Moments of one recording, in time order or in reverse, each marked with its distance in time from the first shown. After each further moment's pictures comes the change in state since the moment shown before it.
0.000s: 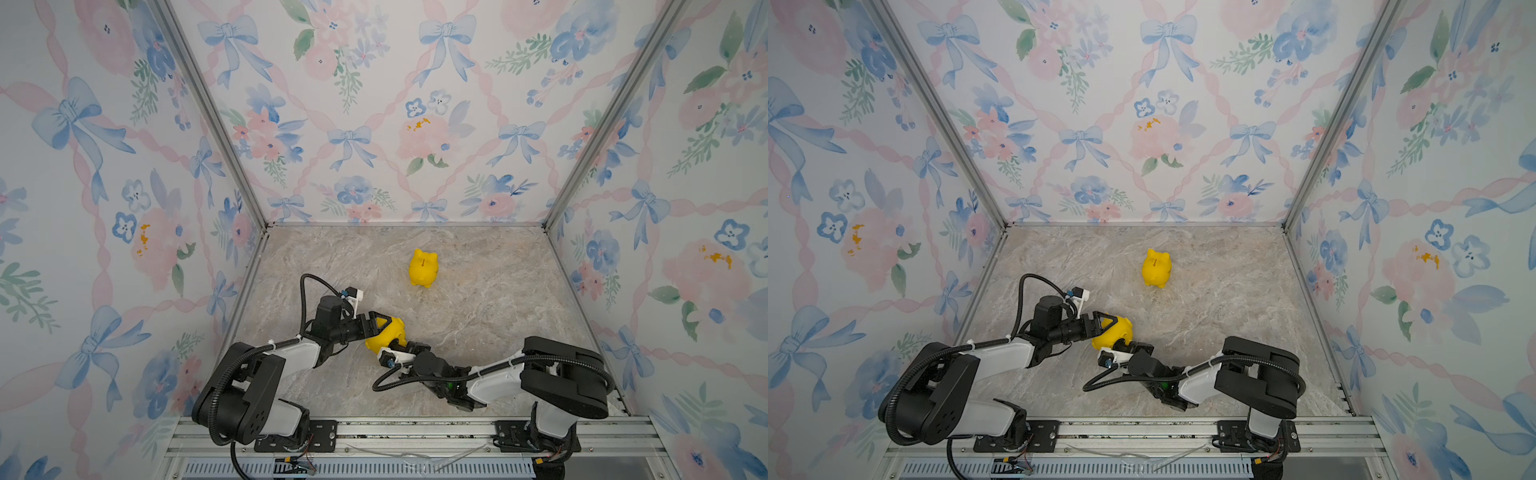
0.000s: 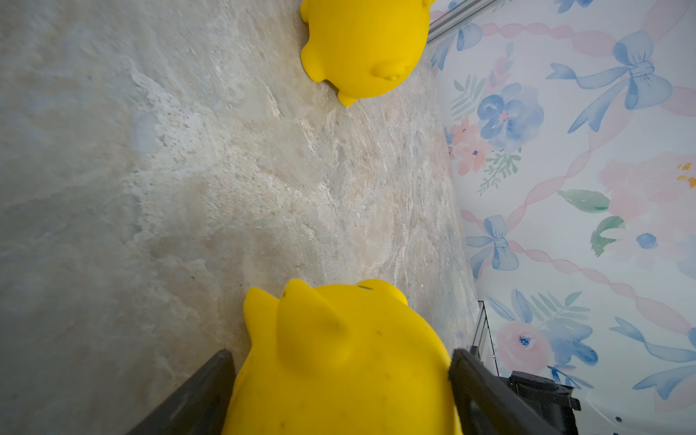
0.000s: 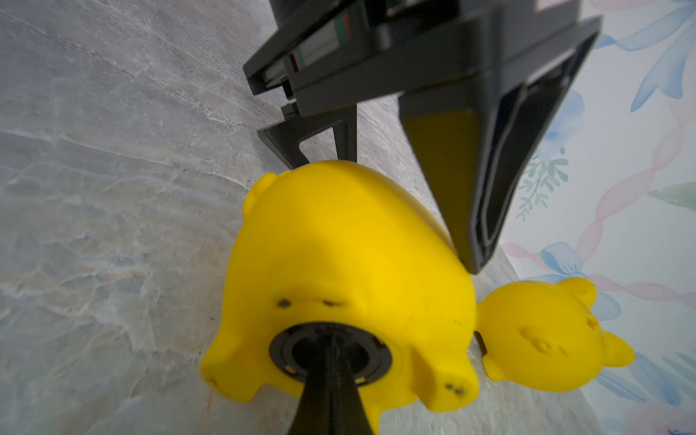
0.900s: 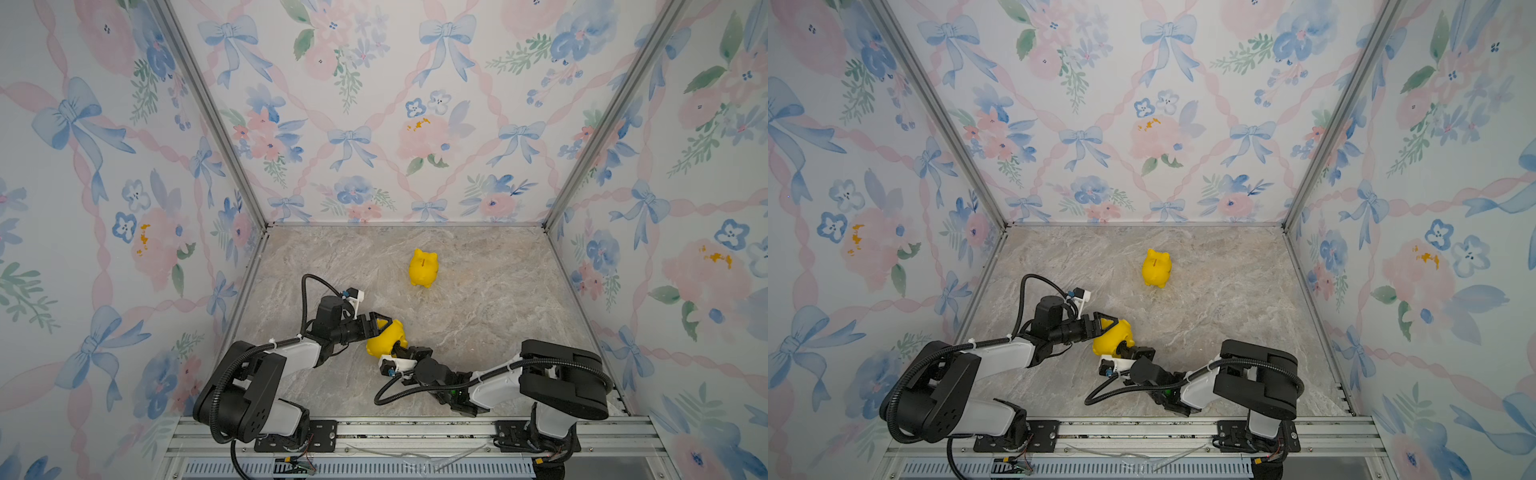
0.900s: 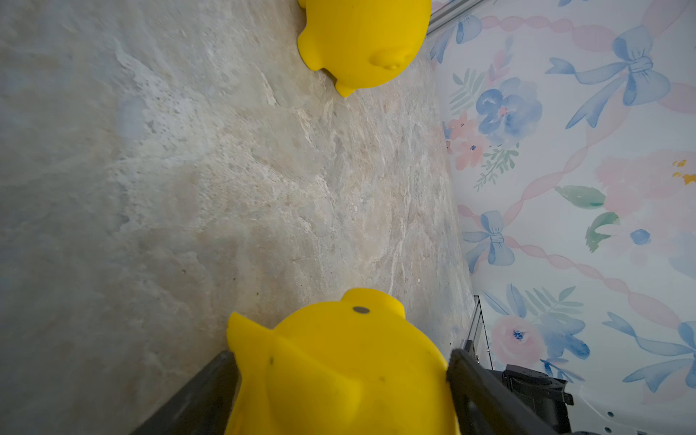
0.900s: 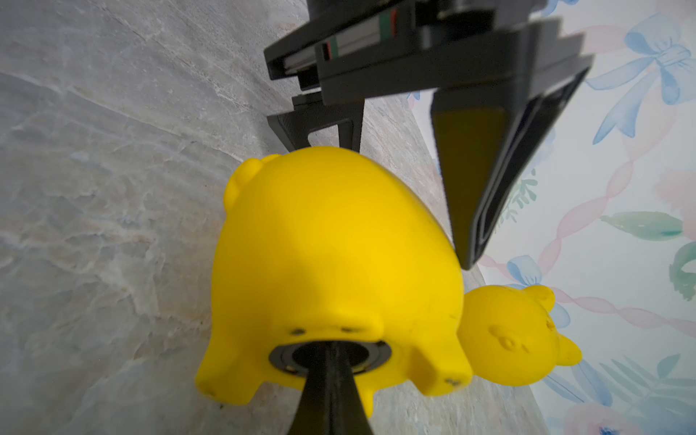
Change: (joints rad) left arm 0.000 0.012 0.002 -0.004 0.020 -0.003; right arm 0.036 -0.021 -0.056 0.037 0.051 -0.069
